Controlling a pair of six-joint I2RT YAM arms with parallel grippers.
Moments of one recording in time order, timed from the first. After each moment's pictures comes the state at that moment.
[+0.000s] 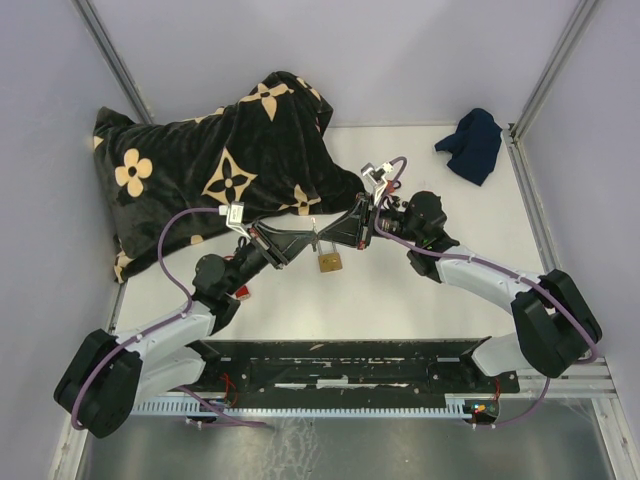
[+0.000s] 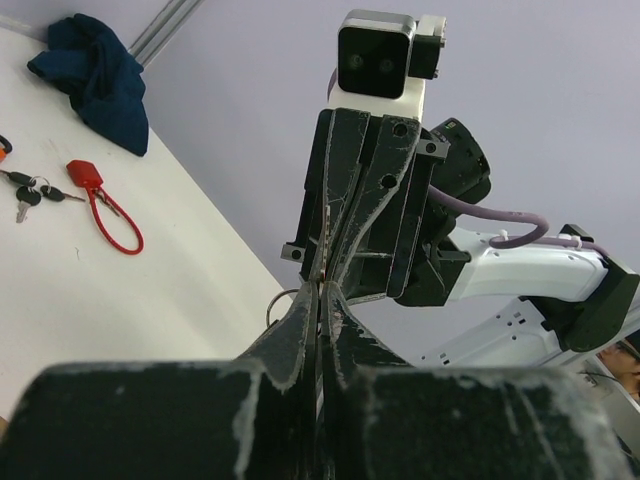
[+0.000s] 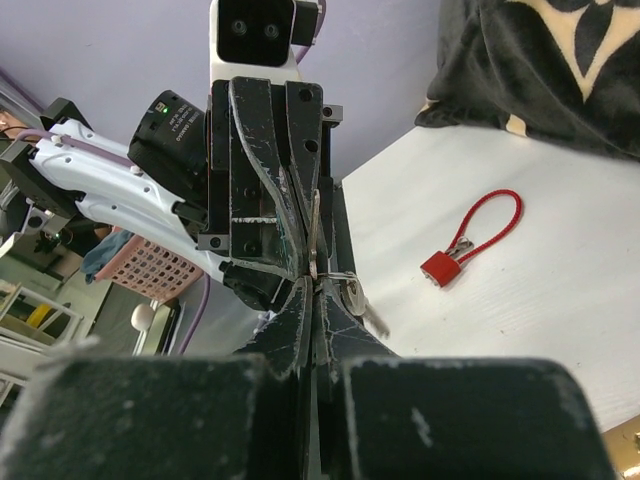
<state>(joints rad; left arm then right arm) -0.57 1.04 0.30 1.10 0.35 -1.02 0.60 1.41 0.77 0.80 -0.85 0.78</state>
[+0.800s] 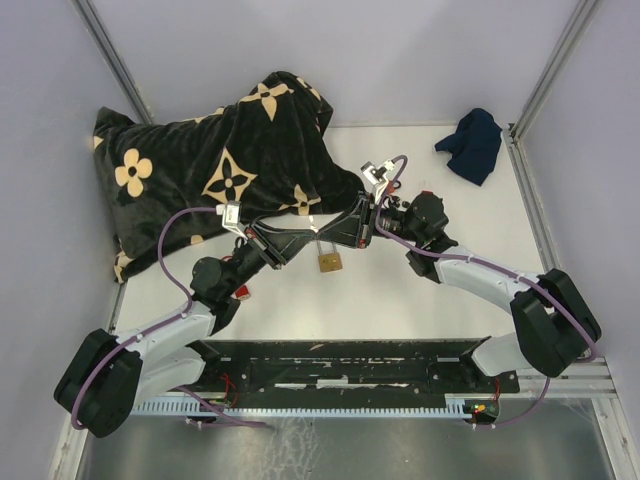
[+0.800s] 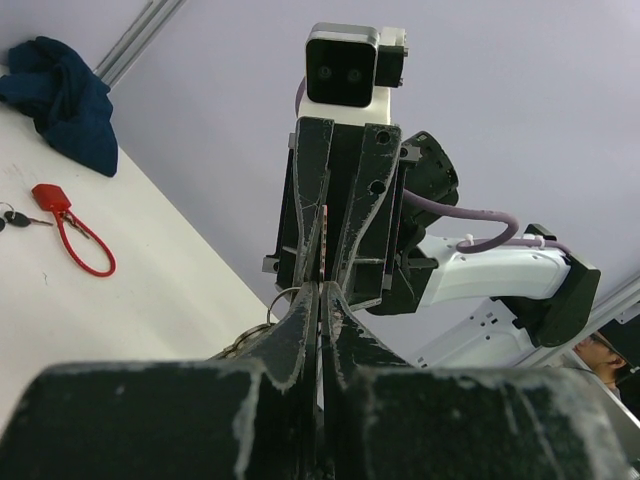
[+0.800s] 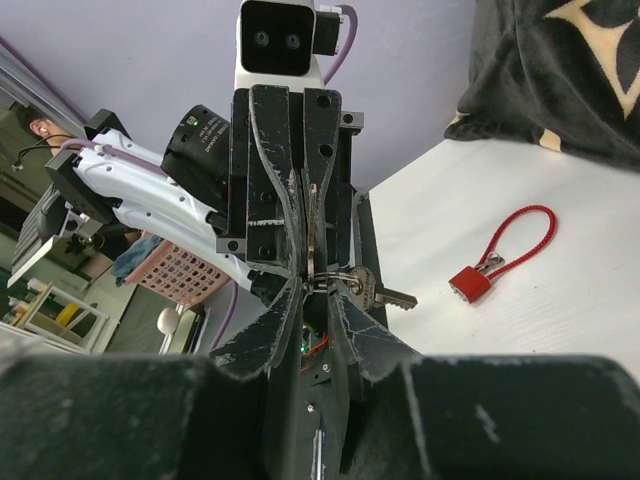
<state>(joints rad) -0.57 1.04 0.29 1.17 0.36 -1.03 0.61 1.42 0.77 0.88 -0.85 0.87</state>
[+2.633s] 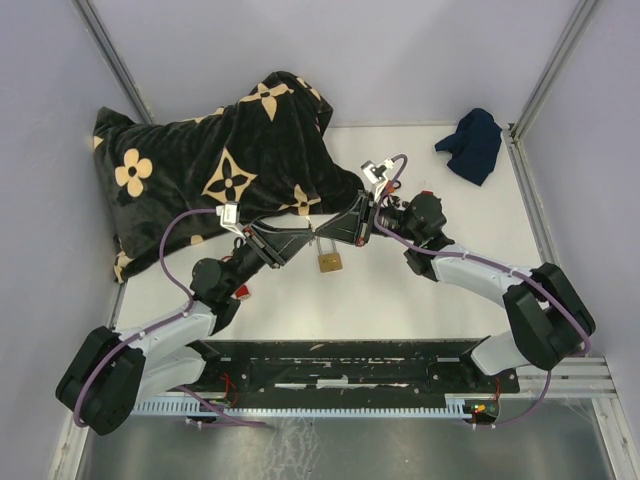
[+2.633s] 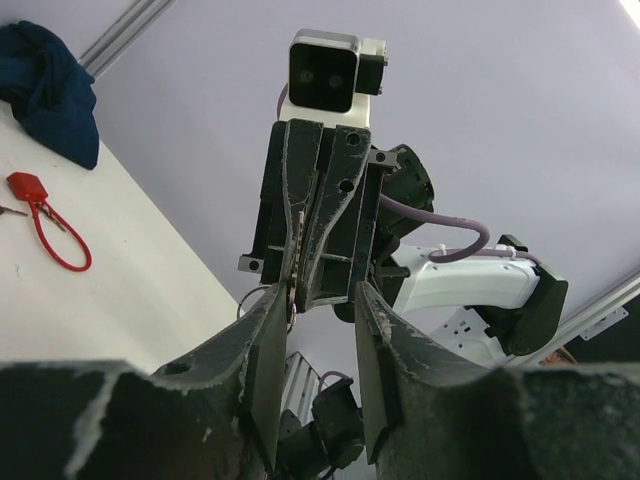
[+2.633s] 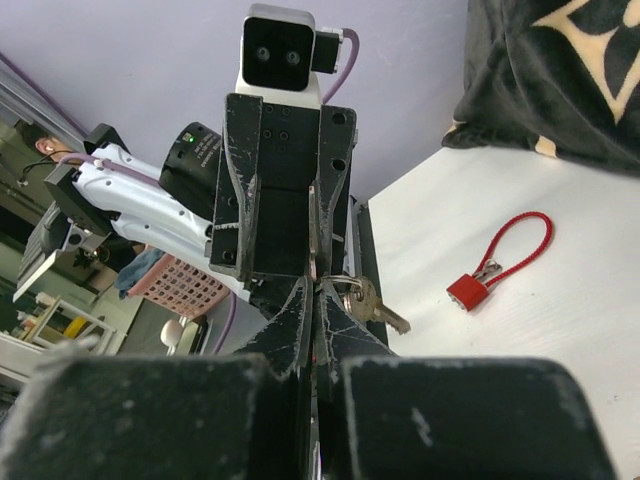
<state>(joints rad) -0.56 1.06 0.28 1.23 0.35 -1.13 0.60 1.47 0.77 0.96 -0.83 0.92</state>
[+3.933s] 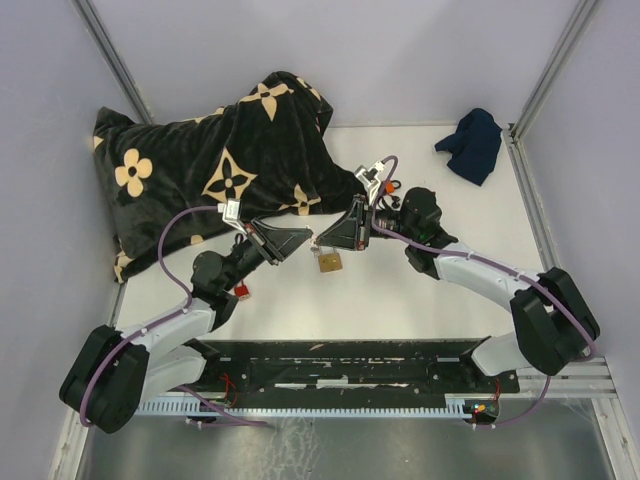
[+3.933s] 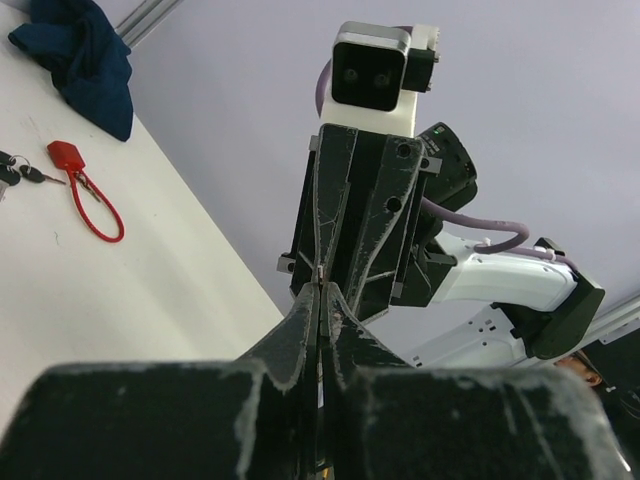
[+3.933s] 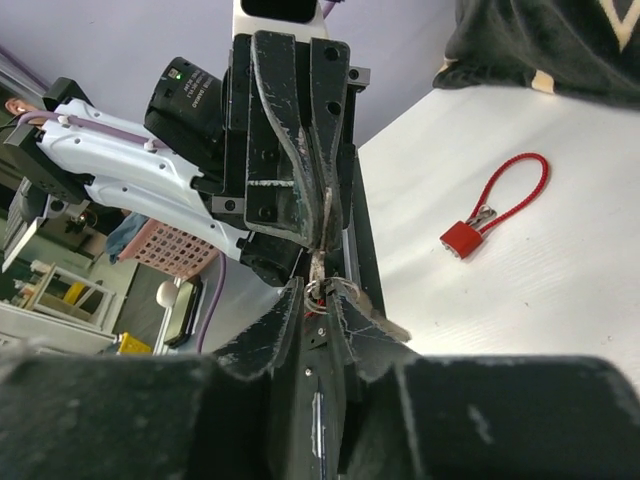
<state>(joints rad) -0.49 1.07 0.30 1.13 0.41 -1.13 0.60 1.44 0.81 0.71 -0.91 0.81</state>
